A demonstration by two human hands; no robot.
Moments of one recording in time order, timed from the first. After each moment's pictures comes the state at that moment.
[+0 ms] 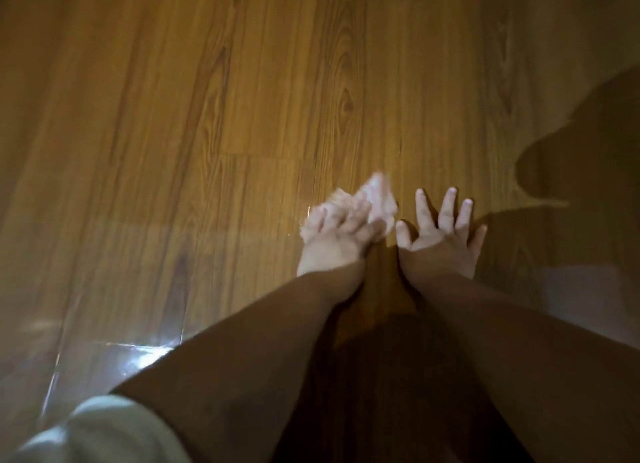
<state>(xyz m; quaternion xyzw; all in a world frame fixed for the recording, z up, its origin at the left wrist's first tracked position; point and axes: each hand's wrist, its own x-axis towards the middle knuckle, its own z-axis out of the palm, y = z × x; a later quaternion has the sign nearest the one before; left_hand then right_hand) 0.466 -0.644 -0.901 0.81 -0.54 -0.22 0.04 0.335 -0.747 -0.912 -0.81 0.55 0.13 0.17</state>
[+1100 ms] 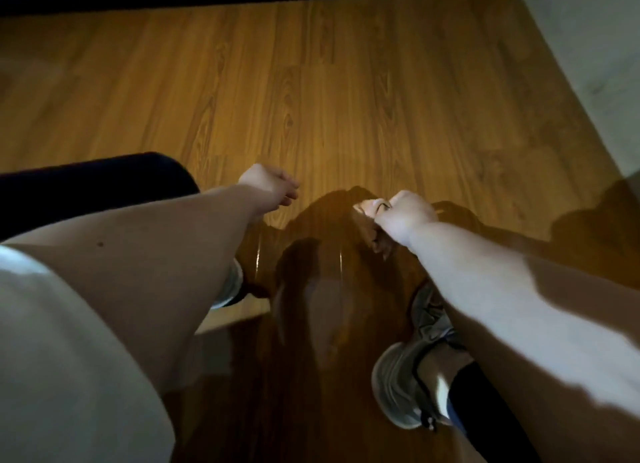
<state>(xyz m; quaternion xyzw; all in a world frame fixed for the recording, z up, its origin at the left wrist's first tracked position) 0.394 -0.603 -0.727 0.84 -0.22 -0.38 0.31 0.200 -0.707 -0.761 -0.73 0.60 0.06 0.33</state>
